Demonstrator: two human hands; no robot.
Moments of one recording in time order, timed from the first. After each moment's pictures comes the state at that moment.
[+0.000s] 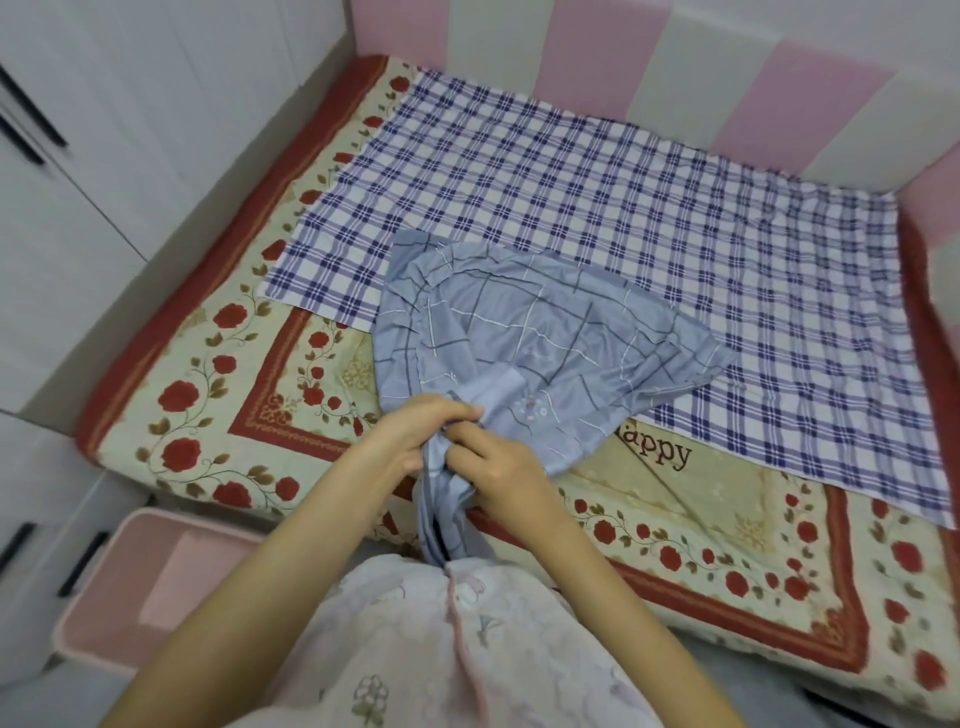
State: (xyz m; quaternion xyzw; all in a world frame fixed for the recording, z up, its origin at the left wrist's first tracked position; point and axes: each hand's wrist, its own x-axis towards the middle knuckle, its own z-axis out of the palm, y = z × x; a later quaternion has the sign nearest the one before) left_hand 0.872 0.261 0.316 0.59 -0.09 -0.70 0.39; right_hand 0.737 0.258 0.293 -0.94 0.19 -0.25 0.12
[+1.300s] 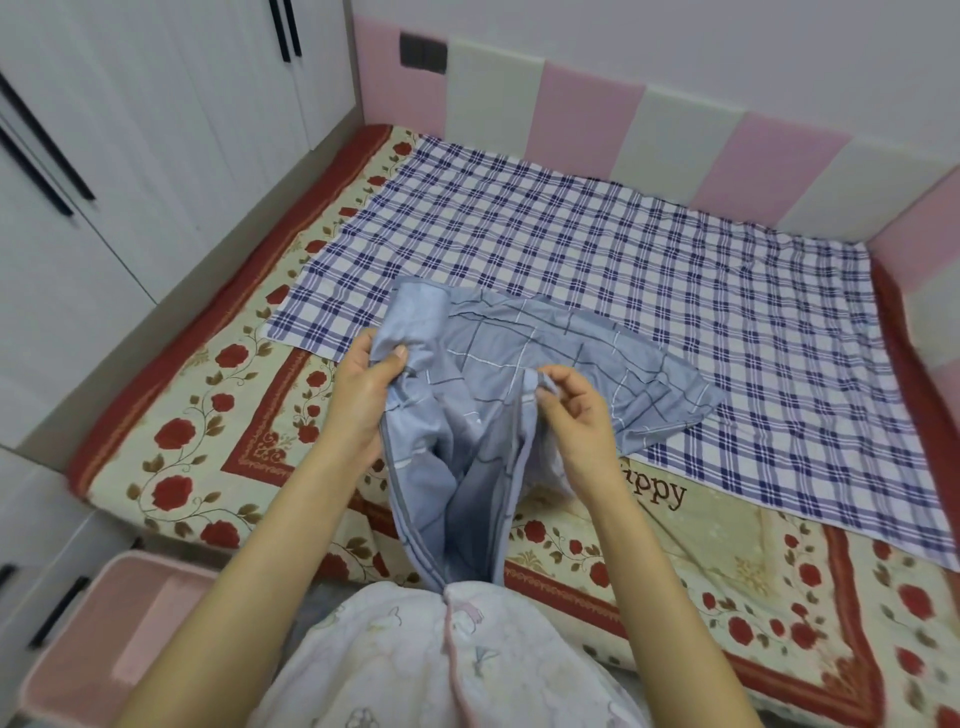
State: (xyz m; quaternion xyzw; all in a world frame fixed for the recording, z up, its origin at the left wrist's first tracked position) left_hand 0.893 0.265 0.369 0.53 -0.21 -0.45 0.69; right_hand 0.700 0.212 0.360 -0.58 0.38 -0.40 0.60
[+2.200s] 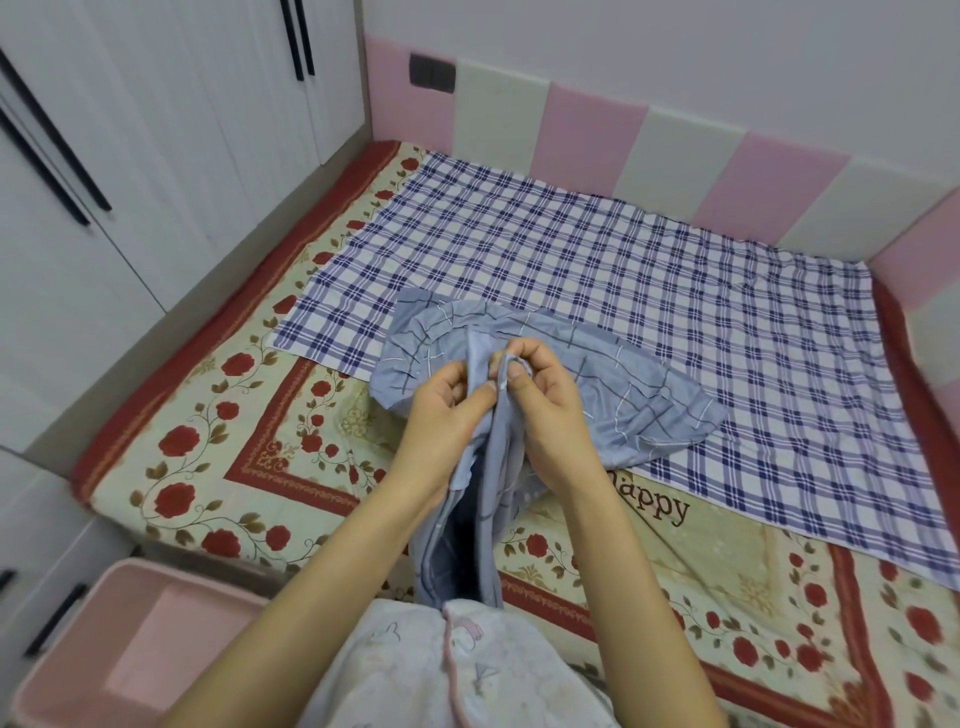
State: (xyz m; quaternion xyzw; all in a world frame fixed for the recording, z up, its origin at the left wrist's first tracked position) left_hand 0.831 0.275 0.393 0.51 -0.27 -0.50 0.64; right_hand 0.739 0.215 0.383 -0.55 0.27 -0.41 0.68
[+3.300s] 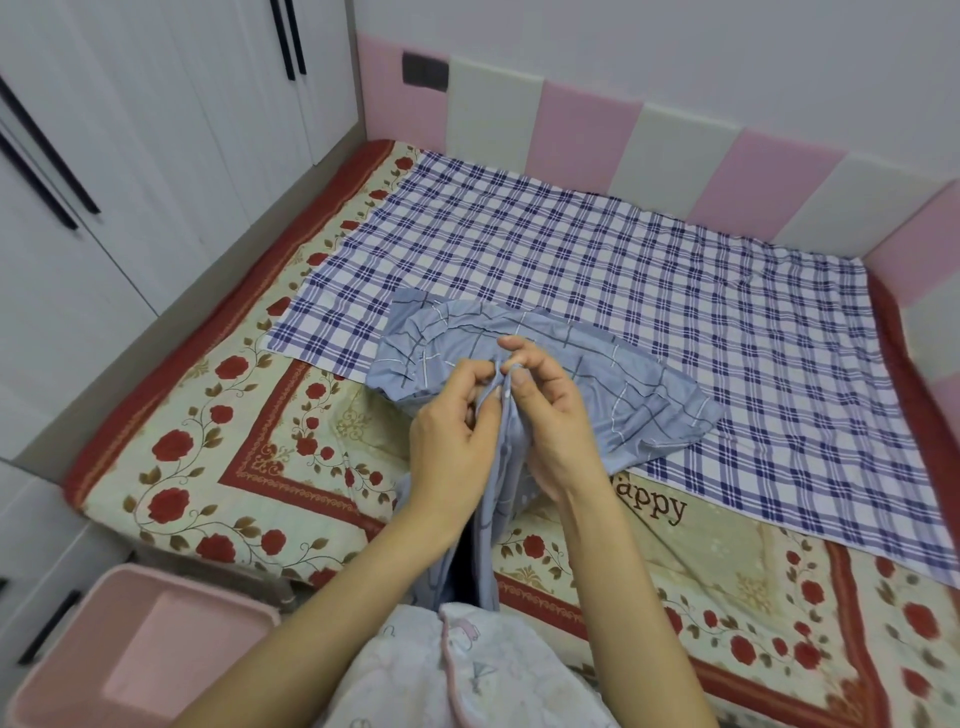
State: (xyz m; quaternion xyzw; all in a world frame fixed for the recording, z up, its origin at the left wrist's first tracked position) left_hand 0.814 0.278 0.380 0.63 -0.47 -0.20 0.58; right_hand 0.729 0.213 0.387 -0.51 0.24 -0.42 0.71
